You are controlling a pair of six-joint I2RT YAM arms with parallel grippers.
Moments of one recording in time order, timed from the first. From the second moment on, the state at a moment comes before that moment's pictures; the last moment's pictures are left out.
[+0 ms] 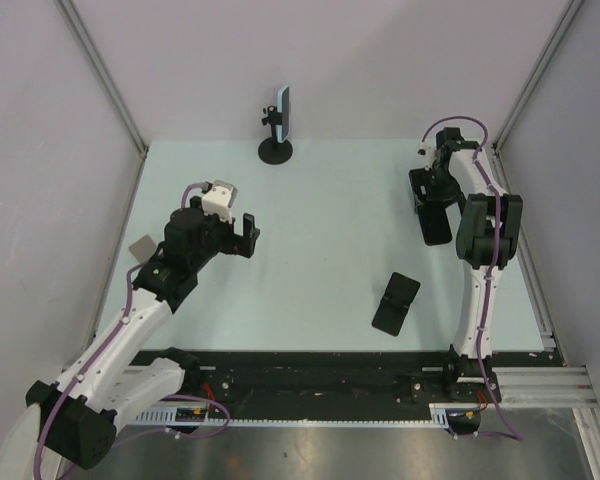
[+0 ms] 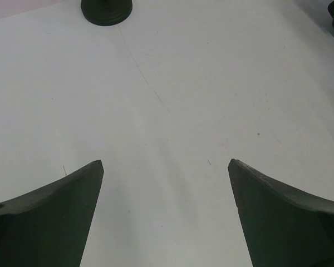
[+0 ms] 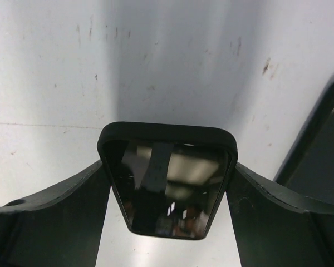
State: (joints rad) left arm -0.41 0.91 0.78 -0.22 0.01 -0.02; right arm -0.03 2.32 2.04 -0.97 -0.04 -0.19
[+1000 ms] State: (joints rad) left arm -0.41 0.90 0.78 -0.22 0.00 -0.01; right arm -0.04 2.27 1.85 -0.72 -0.06 -0.21
